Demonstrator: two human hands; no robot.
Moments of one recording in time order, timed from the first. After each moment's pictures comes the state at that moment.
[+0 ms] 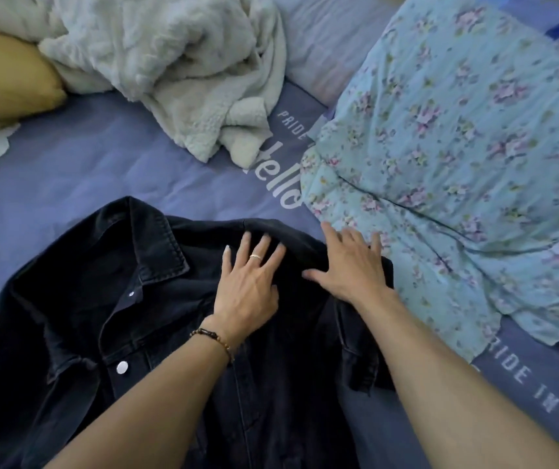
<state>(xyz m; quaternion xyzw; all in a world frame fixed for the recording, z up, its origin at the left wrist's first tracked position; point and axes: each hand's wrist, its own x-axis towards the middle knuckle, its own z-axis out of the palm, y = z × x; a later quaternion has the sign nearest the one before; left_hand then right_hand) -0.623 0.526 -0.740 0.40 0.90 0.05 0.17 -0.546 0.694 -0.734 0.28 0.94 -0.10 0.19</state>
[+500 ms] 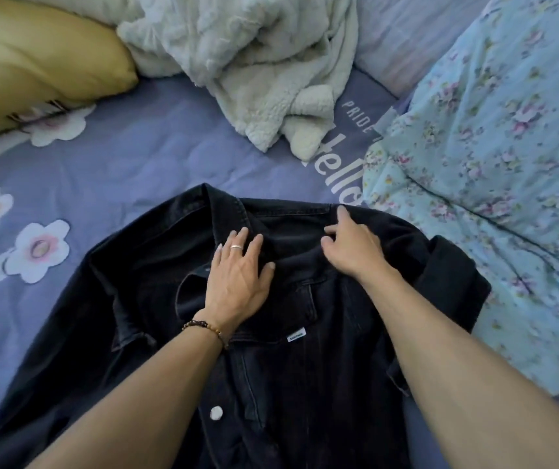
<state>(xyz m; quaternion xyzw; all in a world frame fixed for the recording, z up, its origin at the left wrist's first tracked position) -0.672 0.452 -0.746 0.25 0.94 0.10 0.18 -0.630 0.652 -0.737 0.27 0.89 -0.31 0.18</state>
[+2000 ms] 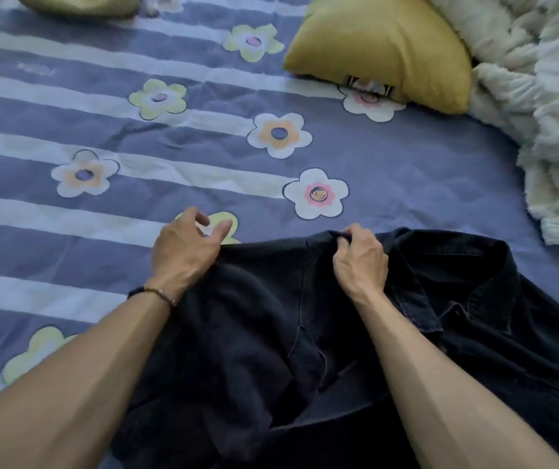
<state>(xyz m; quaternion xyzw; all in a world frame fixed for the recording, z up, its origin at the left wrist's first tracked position) -0.730 -0.007 -0.701 -0.25 0.92 0.29 0.07 -0.751 0.247 -0.723 0.11 0.96 -0.24 0.05</state>
